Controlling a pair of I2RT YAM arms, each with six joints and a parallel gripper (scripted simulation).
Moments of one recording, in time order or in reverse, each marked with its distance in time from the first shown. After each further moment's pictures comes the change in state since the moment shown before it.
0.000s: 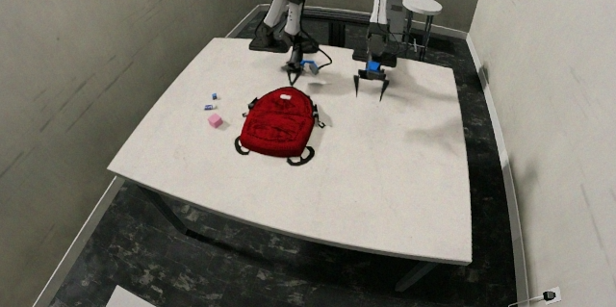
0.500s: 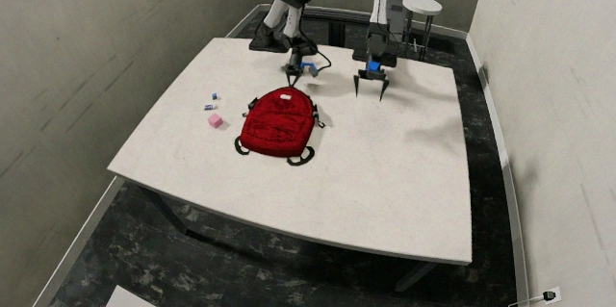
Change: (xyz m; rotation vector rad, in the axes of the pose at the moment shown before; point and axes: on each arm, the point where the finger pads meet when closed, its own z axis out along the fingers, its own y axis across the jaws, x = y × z) left arm 0.000 0.000 0.000 0.000 0.000 0.000; right arm 0.000 -0.003 0.012 -0.002 0.002 0.000
